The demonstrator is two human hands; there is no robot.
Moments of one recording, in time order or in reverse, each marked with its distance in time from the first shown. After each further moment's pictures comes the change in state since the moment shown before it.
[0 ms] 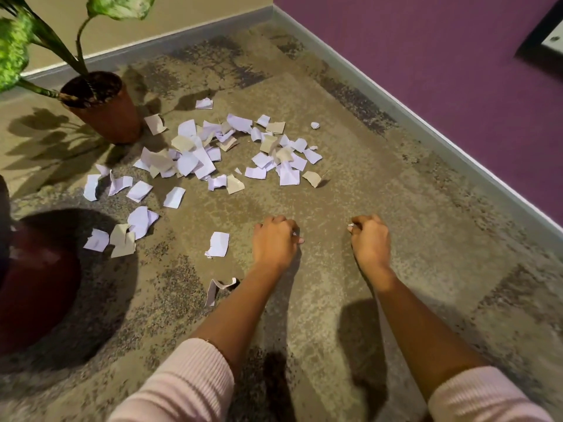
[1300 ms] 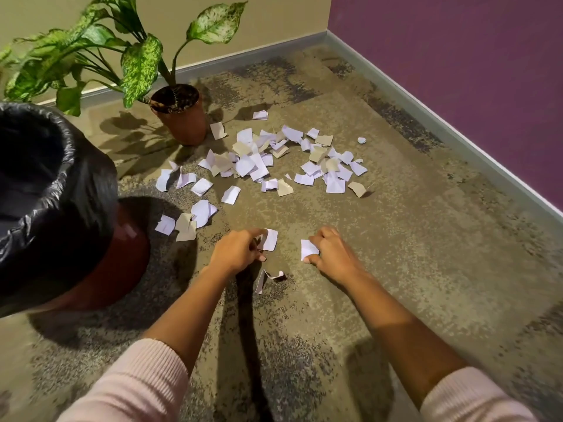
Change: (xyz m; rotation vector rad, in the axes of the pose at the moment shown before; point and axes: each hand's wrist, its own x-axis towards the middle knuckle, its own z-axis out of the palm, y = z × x) left_hand -0.051 -0.151 -0.068 -0.050 -0.203 -0.130; right_hand -0.062 -0.111 0.045 -0.155 -0.440 -0.606
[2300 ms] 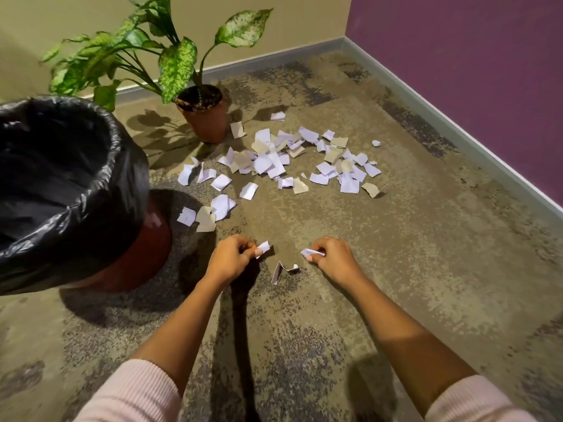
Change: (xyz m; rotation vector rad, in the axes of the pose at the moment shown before) left_hand -0.048 -0.037 0.003 -0.418 0.153 -0.166; right_hand -0.016 -0.035 0.007 0.383 0.014 0.134
